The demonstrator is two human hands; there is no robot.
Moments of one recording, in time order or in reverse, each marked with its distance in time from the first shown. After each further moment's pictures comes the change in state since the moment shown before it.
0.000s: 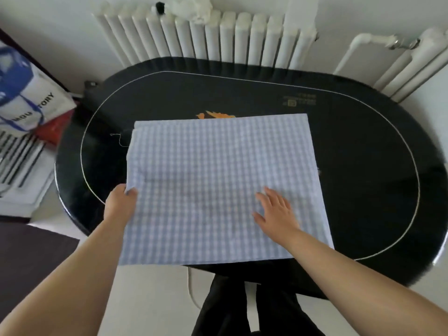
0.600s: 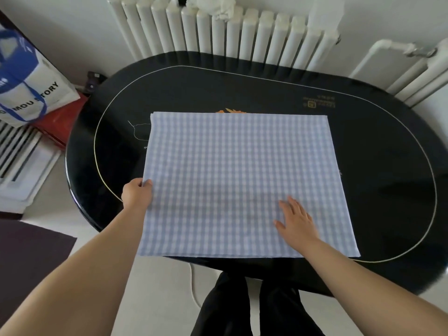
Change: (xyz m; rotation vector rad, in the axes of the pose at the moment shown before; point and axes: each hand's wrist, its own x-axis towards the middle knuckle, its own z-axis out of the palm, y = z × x) left_hand 0.039 -0.019 0.002 -0.231 0.003 -0.160; right_hand 0.000 -0.019 0.034 -0.051 -0.066 0.228
